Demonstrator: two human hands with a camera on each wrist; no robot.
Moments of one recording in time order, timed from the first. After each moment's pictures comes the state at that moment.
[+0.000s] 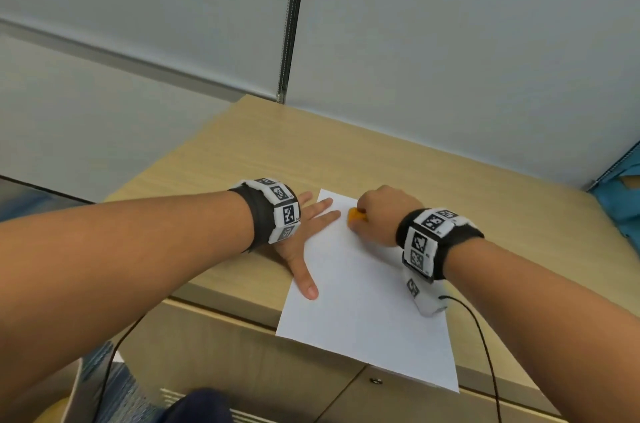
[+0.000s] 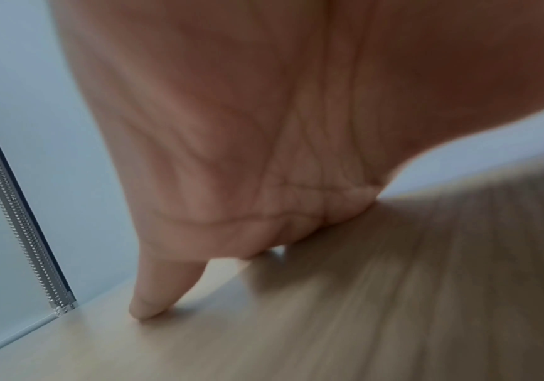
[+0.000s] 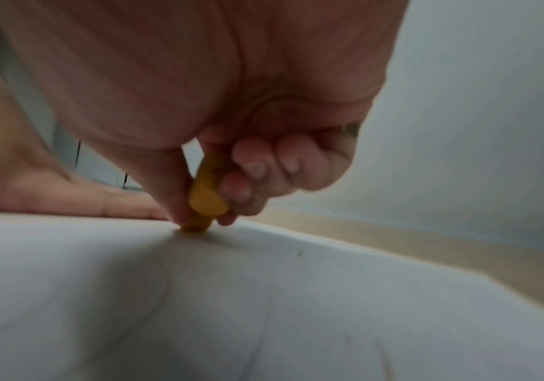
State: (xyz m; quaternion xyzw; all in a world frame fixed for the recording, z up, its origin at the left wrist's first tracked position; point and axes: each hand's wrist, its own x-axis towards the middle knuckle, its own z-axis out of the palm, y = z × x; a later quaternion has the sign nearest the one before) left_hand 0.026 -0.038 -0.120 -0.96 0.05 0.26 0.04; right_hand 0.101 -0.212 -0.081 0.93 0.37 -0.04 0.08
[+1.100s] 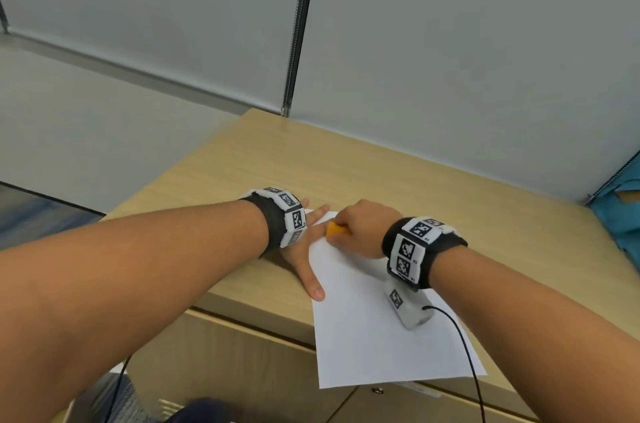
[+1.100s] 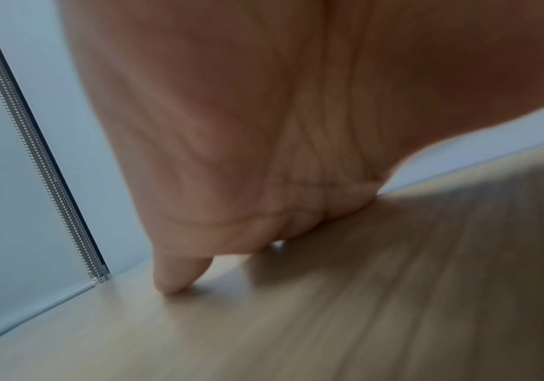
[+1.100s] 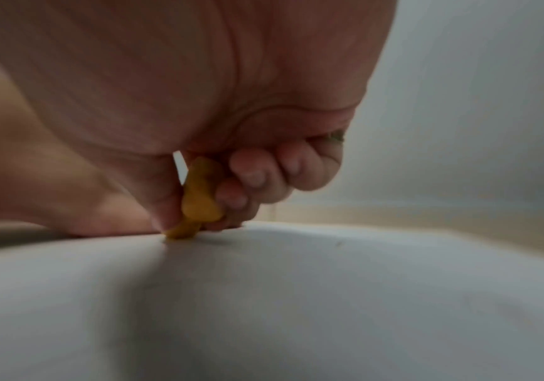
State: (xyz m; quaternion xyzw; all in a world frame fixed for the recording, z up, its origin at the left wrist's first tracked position) left_hand 0.022 -0.041 -0.108 -0.96 0.03 0.27 0.06; right_hand 0.088 -0.193 -0.080 0.89 0.44 -0.08 0.07
